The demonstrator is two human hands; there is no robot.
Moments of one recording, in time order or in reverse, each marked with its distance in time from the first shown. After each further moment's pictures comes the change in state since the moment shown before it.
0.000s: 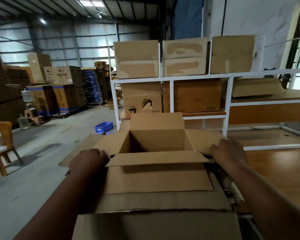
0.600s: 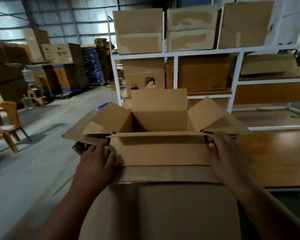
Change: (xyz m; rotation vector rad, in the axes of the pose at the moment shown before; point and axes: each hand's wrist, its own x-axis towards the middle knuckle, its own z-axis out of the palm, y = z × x) left_hand -0.117 -0.004 0.030 -0.262 0.118 0.163; right_hand -0.117 0.019 -0.004 0.394 0.087 -0.451
